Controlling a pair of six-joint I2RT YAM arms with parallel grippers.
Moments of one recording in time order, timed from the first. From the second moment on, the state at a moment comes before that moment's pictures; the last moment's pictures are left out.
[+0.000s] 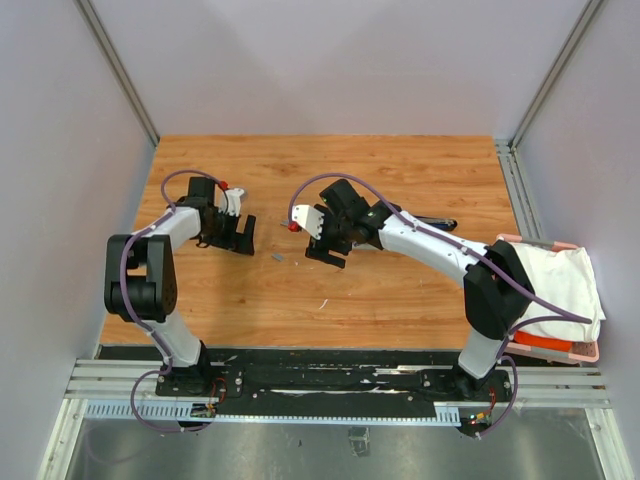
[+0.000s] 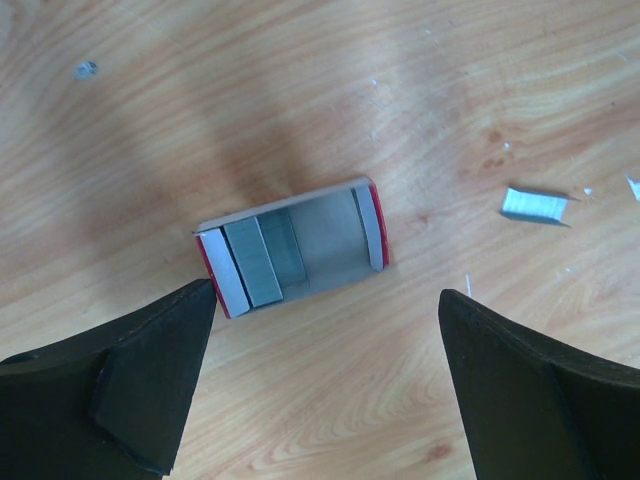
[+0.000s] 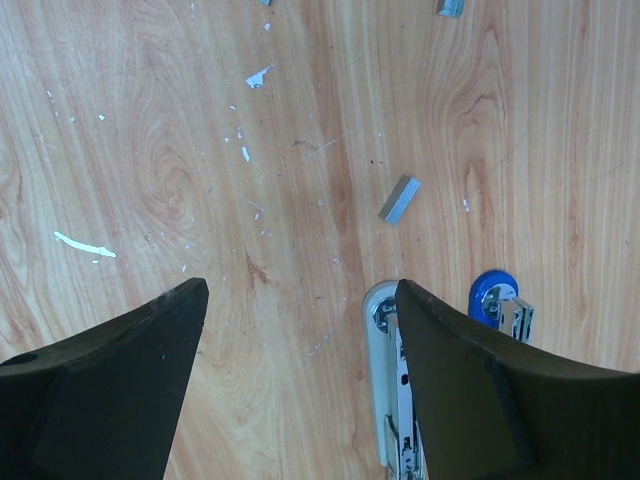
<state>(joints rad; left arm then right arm) 0.00 1.72 1.04 -0.47 0.34 0.25 0.79 1.75 1.38 -0.56 -0.20 -0.64</state>
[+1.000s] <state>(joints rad) 0.11 1.51 0.97 -0.50 0.52 0.31 0.79 2.15 1.81 -0.62 -0.31 -0.39</state>
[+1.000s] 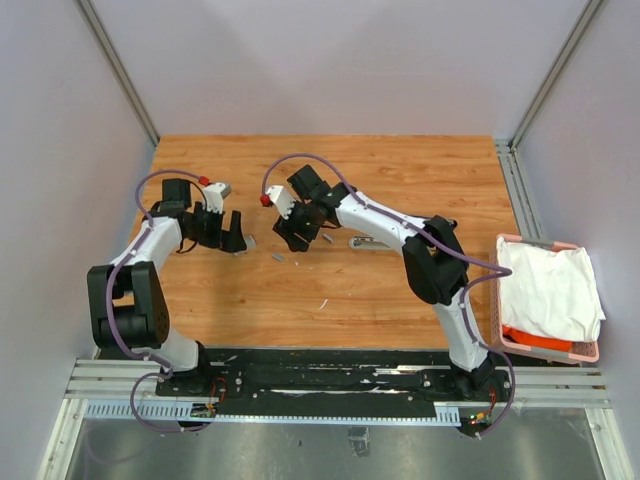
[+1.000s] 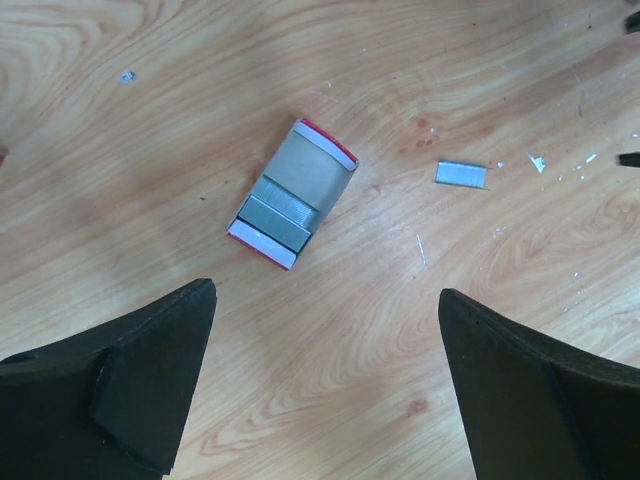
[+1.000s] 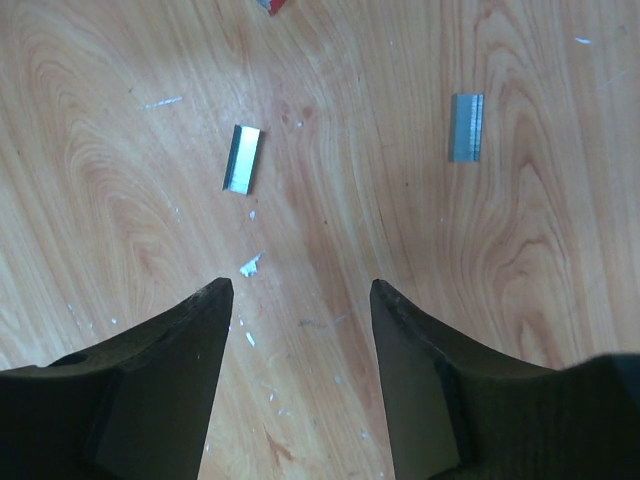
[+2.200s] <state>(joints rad) 0.12 1.41 0.85 -0.34 0.58 0.31 0.79 2.41 2.06 -0.63 -0.43 -0.11</state>
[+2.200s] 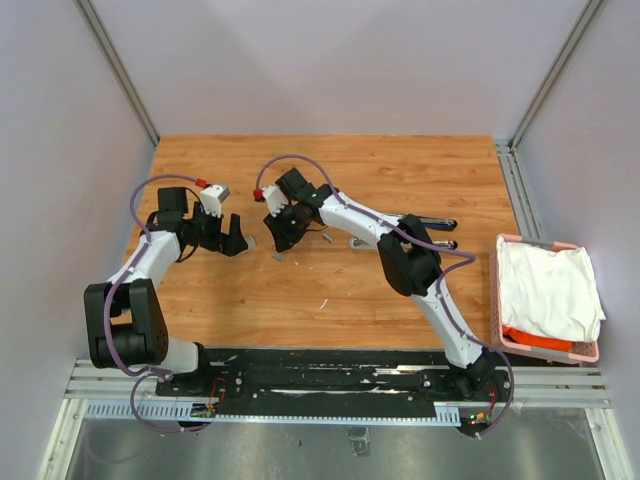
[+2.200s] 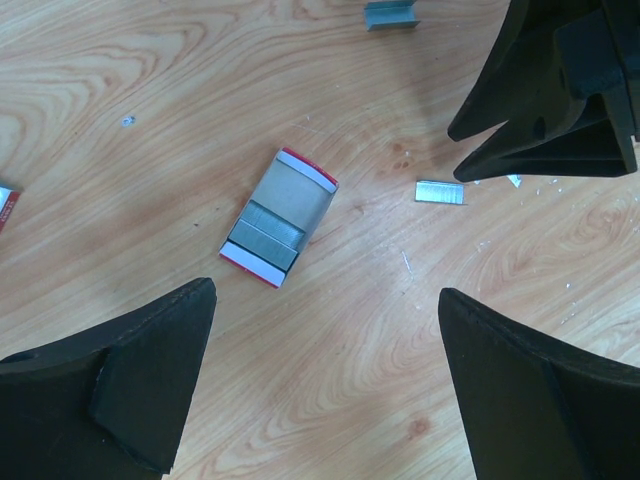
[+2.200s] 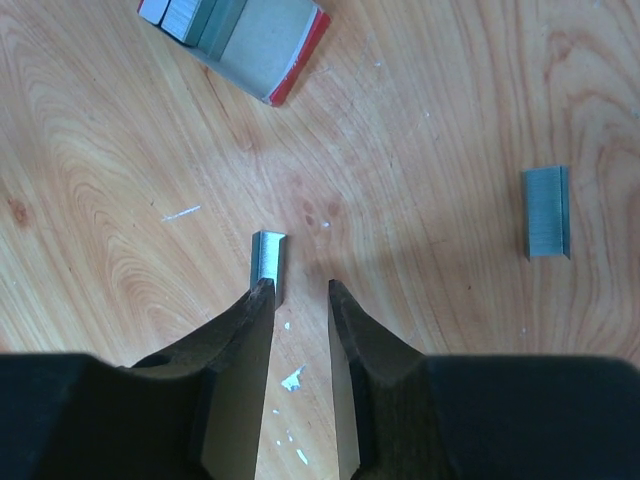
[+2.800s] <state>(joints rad) 0.13 1.41 0.85 -0.34 0.59 0.31 0.82 2.45 2.08 -0.64 -0.43 -0.11</state>
